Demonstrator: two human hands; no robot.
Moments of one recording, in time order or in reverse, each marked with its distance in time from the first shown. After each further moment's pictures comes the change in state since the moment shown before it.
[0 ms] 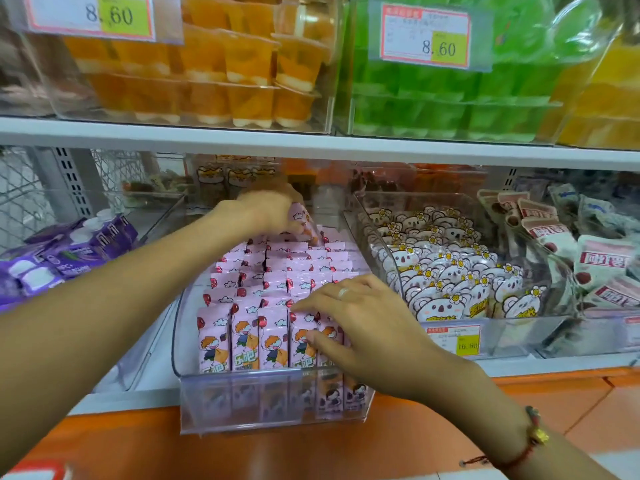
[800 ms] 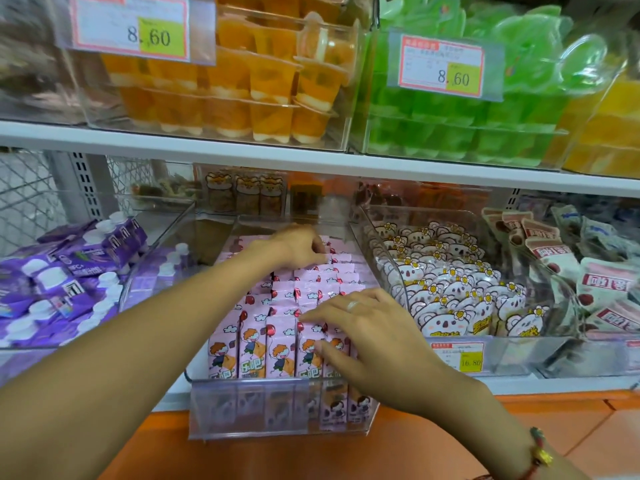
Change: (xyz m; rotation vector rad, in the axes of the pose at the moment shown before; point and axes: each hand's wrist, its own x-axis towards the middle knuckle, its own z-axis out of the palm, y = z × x) left_hand 0.005 0.015 0.042 -0.205 -0.082 0.058; right_hand 0.000 0.000 0.000 -0.005 -0.002 0.016
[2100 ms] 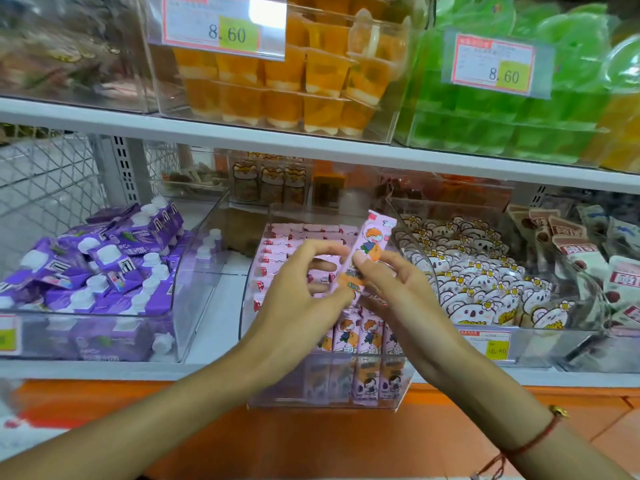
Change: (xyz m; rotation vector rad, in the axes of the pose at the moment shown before) left_hand -0.171 0.037 0.016 -0.983 0.461 0.021; right_hand 0.018 -0.034 -0.008 1.486 0.321 0.489
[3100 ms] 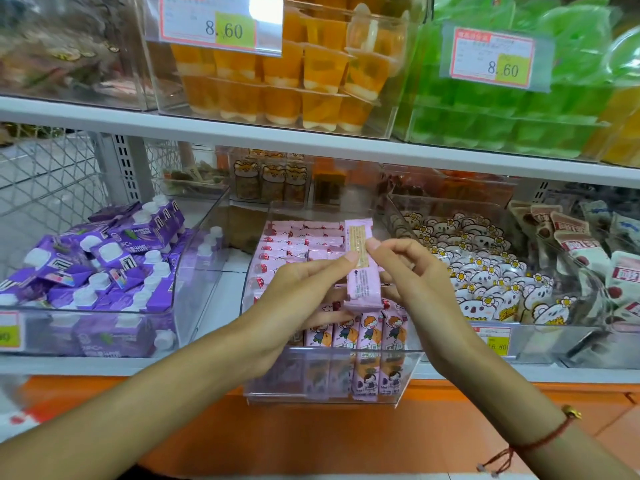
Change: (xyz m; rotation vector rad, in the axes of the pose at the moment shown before) left_hand 0.007 0.009 -0.003 -0.357 -0.221 -0.364; right_hand 0.002 -0.003 -0.011 -0.155 0.144 -0.117
